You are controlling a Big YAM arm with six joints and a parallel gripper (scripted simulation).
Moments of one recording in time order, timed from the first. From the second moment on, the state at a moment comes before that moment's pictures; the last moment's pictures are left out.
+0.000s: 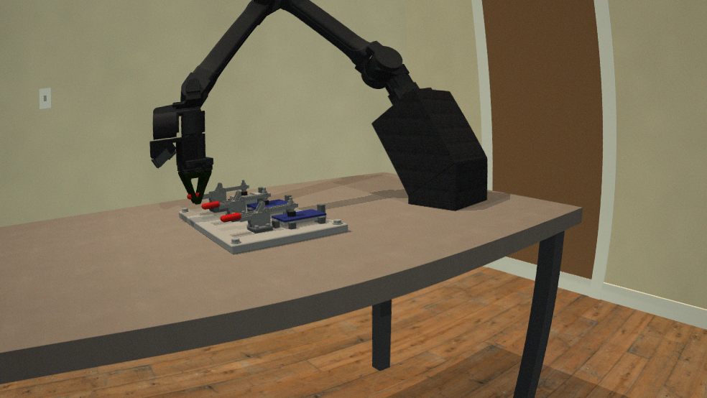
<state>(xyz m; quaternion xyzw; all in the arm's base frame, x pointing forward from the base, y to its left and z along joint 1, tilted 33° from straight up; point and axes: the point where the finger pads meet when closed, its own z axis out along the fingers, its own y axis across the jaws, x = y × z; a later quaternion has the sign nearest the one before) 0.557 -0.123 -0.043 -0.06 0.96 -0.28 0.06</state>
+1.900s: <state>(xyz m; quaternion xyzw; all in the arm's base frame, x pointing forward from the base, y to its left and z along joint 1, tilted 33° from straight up) 0.553 -0.120 -0.038 -0.06 0.96 -0.28 0.06</state>
